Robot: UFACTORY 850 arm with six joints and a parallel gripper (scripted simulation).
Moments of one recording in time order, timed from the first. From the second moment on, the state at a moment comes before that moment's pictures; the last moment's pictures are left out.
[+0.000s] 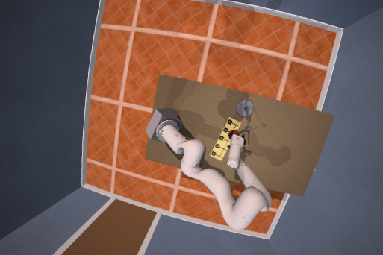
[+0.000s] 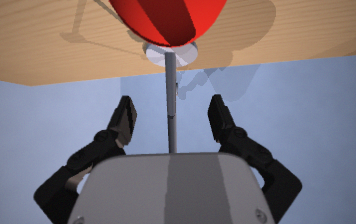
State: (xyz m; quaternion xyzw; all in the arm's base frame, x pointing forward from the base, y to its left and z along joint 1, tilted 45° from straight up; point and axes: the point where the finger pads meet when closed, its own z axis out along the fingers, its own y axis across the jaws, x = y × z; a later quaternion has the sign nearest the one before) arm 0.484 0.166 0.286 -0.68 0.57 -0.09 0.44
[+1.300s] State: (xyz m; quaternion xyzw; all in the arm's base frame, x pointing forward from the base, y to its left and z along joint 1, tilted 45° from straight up) arm 0.485 0.164 0.286 -0.68 0.57 -0.09 0.45
